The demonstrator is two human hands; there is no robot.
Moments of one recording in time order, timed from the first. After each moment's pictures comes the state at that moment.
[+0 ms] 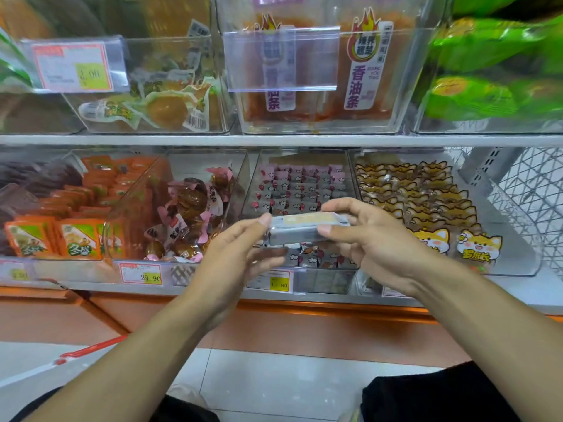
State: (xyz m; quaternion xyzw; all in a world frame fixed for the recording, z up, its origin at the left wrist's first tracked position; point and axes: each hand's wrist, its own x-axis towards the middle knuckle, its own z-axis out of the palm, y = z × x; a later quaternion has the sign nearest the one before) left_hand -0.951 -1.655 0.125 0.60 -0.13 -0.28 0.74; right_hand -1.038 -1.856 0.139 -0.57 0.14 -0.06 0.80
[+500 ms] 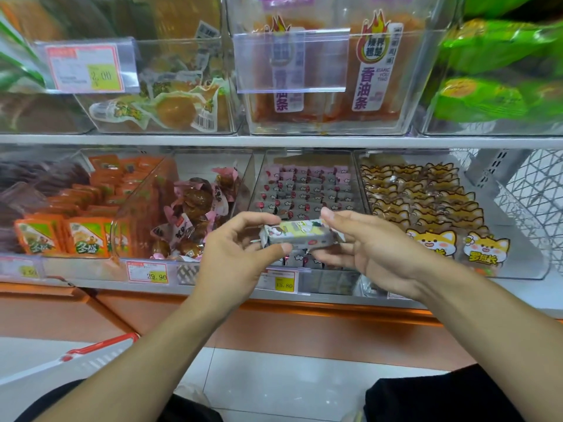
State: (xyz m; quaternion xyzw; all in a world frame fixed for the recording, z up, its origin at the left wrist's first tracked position) left_hand -0.949 -1.652 0.119 0.68 -0.23 -0.12 0.69; right_hand -1.034 -1.850 0.136 -0.55 0.17 0.00 0.81
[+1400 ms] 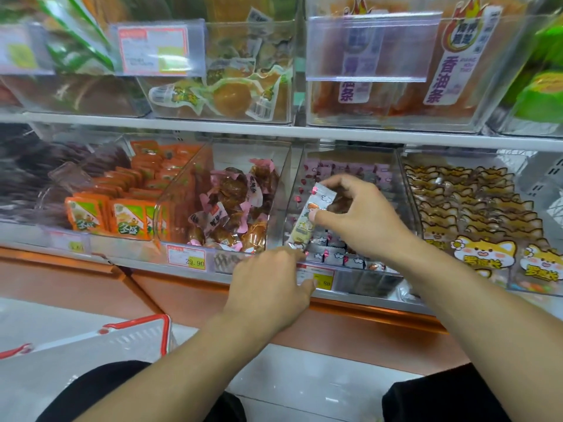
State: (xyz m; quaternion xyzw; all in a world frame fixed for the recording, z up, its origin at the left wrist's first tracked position) left_hand -0.957 -1.633 0.104 0.94 -0.29 0.02 0.15; right_hand -0.970 -1.811 0.138 -0.86 0.10 -0.16 0.47
